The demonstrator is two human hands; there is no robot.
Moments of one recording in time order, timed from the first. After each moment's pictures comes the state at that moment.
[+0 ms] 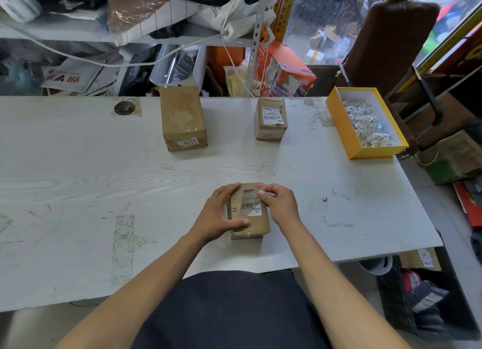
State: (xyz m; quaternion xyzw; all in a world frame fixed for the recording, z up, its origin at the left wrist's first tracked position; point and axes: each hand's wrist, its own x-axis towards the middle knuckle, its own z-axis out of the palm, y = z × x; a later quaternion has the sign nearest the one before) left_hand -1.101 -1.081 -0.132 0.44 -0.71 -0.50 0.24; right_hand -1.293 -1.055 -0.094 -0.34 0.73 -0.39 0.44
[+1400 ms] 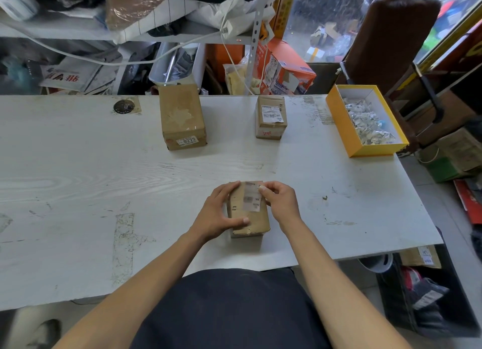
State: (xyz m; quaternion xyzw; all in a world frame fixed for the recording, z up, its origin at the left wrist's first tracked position) left_hand -1.101 -1.080 -0.133 0.44 -0.70 -0.50 0.24; right_hand -1.291 -1.054 -0.081 -0.32 0.73 -0.40 0.44
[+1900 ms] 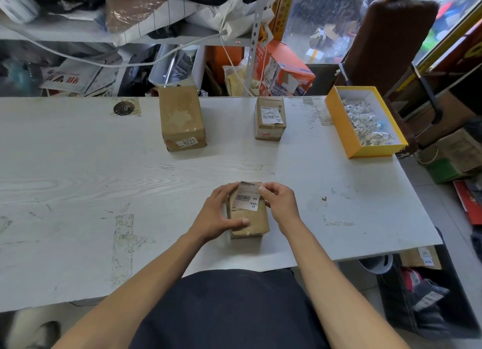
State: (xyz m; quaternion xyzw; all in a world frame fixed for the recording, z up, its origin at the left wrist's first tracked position) left_hand -1.101 -1.081 -0.132 0.45 -0.71 -0.50 0.23; right_hand -1.288 -1.051 -0.074 -0.30 0.71 -0.43 0.47
